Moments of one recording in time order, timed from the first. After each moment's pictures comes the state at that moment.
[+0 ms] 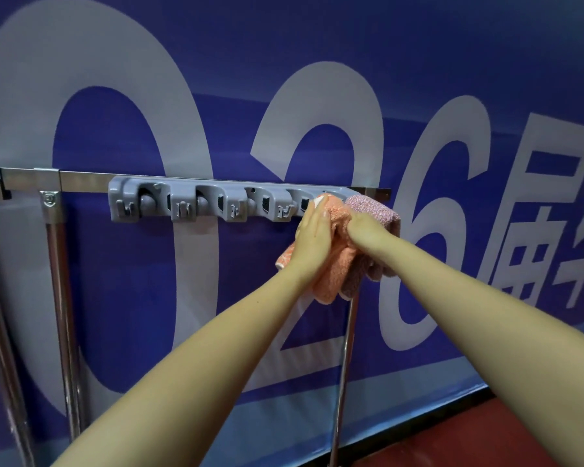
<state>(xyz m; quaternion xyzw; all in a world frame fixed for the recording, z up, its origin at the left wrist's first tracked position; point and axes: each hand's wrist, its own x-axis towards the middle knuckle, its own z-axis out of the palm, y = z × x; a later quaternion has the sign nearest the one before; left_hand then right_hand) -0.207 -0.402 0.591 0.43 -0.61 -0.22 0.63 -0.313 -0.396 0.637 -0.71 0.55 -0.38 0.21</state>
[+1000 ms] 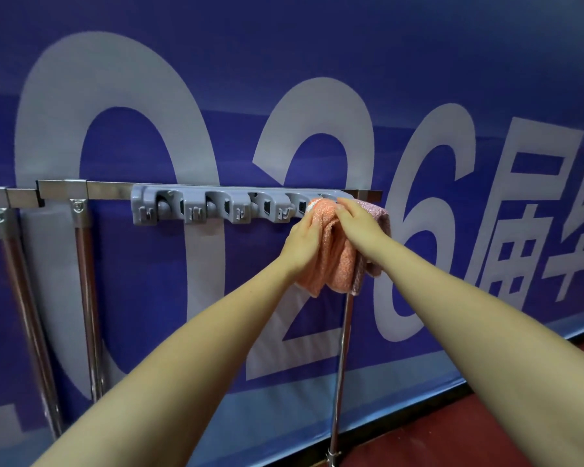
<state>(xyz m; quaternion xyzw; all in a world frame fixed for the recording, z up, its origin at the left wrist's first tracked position) -0.192 -0.363 0.597 0.51 -0.64 -0.23 0.53 -0.317 -0.368 0.643 -0.74 0.46 -0.44 0.22</state>
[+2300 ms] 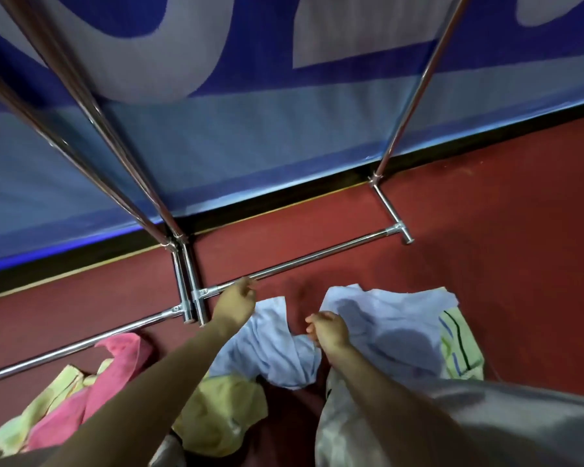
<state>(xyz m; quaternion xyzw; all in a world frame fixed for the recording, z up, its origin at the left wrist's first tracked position) -0.035 -0.117 0.006 0.77 -0.41 -0.45 0.19 -0.231 -0.119 -0.002 -0.35 0.71 -0.13 0.60</state>
